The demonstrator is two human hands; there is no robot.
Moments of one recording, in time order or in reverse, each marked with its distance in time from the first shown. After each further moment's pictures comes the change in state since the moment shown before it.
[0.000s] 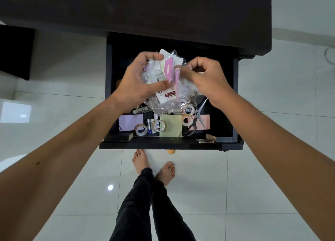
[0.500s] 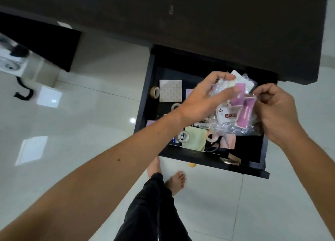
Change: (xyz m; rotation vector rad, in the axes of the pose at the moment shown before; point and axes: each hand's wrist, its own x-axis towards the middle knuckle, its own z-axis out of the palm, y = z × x) left_hand 0.013 0.022 0.058 -0.143 -0.073 -0.076; right_hand -0.026 0.016 -0.057 0.134 0.108 0.024
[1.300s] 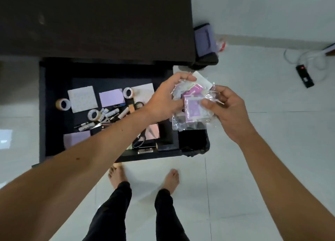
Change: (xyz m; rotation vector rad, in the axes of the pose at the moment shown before) left_hand 0.060 -0.014 0.149 0.204 -0.148 0.160; right_hand -0.047 0.041 -0.145 0.241 0.096 0.059
